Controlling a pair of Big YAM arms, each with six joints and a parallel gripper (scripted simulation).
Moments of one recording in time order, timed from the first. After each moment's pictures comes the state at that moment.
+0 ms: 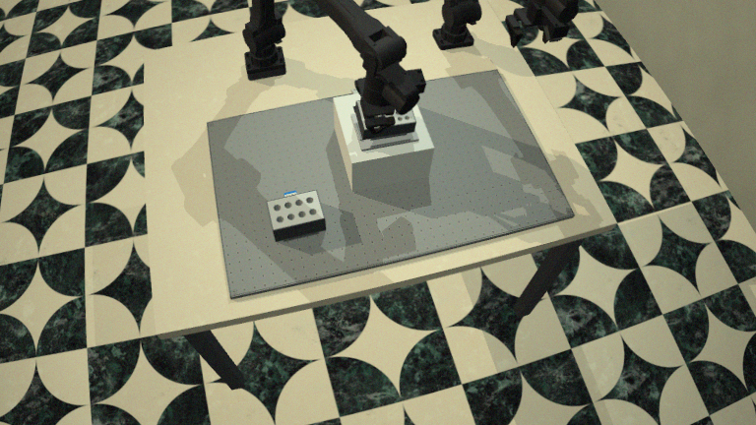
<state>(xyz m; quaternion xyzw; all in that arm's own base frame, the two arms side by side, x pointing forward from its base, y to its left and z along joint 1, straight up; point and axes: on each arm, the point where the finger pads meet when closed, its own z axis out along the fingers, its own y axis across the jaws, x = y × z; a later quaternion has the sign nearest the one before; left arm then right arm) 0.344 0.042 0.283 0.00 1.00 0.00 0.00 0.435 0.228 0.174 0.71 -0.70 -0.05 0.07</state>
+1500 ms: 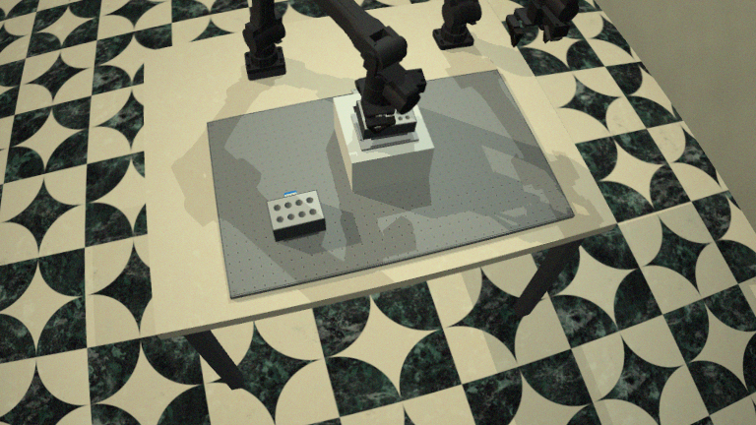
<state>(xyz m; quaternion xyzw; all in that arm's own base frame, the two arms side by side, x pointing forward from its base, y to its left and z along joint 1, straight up) 0.345 0.042 0.285 0.00 1.00 0.00 0.00 0.435 0.230 0.174 0.71 -0.70 -0.05 0.07</state>
